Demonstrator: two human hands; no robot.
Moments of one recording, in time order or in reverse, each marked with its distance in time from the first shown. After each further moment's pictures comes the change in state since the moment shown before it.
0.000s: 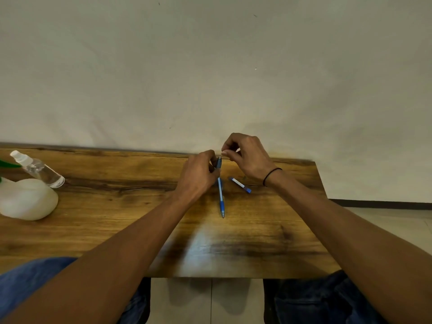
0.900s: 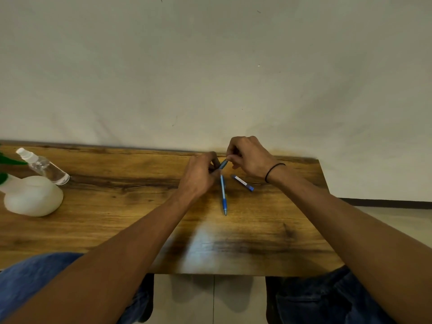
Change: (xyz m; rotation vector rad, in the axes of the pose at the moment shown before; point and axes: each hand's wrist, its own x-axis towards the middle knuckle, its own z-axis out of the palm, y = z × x) left_hand -0.006 -0.010 0.000 -0.091 -0.049 -0.027; right_hand 0.002 -0.009 -0.002 -0.132 -0.207 0.089
